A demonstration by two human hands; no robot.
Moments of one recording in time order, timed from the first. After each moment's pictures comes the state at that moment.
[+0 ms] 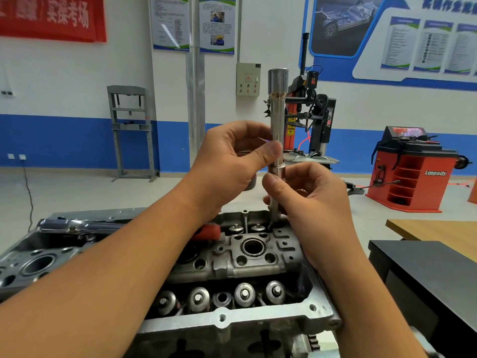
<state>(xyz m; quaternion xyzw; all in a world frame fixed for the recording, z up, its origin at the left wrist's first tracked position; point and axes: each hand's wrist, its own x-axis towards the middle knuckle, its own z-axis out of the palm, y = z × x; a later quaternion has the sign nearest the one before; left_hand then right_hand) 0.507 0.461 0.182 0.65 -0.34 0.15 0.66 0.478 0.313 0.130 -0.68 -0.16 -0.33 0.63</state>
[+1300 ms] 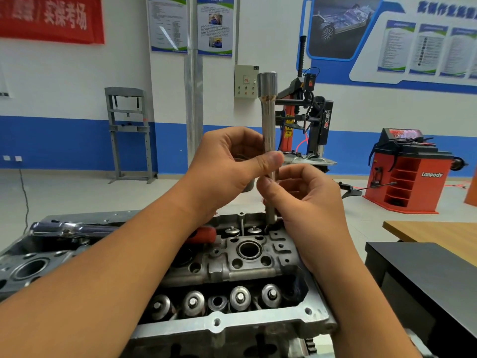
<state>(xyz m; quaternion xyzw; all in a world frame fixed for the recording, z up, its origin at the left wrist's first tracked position) 0.506 0.463 0.182 0.68 -0.34 0.17 0.62 0.476 0.315 0.131 -0.69 -0.15 -0.33 0.63</state>
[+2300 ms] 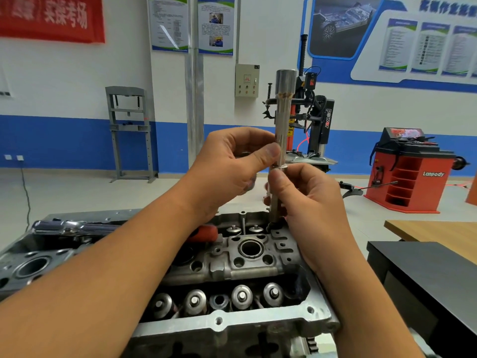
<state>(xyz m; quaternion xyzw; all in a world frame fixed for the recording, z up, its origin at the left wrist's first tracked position) 0.506 0.463 0.182 0.66 -0.34 0.12 0.65 0.480 0.316 0.131 -0.68 -0.16 -0.32 0.64</state>
